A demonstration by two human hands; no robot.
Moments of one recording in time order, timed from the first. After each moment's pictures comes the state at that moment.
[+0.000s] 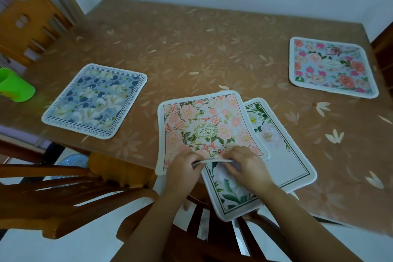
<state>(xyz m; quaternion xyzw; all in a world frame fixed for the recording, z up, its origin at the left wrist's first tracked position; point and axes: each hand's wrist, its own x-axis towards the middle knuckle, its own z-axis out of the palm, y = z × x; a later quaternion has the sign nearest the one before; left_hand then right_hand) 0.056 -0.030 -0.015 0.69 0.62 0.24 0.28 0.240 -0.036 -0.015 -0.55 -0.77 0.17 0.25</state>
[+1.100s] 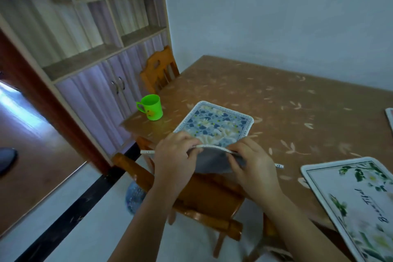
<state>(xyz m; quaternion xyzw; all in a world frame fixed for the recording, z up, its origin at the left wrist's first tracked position) -0.309 -0.064 0.161 0.69 0.63 0.36 0.01 -0.136 -0.045 0.138 -0.47 -0.79 0.06 0.38</state>
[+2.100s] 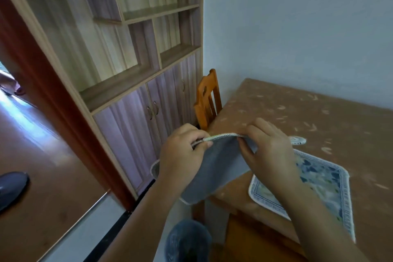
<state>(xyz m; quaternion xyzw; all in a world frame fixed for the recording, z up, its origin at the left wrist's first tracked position) -0.620 0.097 0.200 0.65 0.62 0.43 0.09 -0.450 0.123 0.205 -0.44 -0.80 -0.07 0.41</state>
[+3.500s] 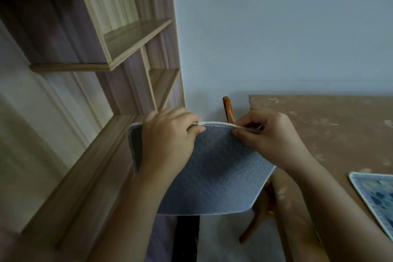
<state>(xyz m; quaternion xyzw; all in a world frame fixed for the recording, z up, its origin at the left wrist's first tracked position) -0.964 0.459 0.242 0.82 0.44 0.37 -0.06 -0.770 0.427 0.230 -0.59 -0.68 0.08 0.43</state>
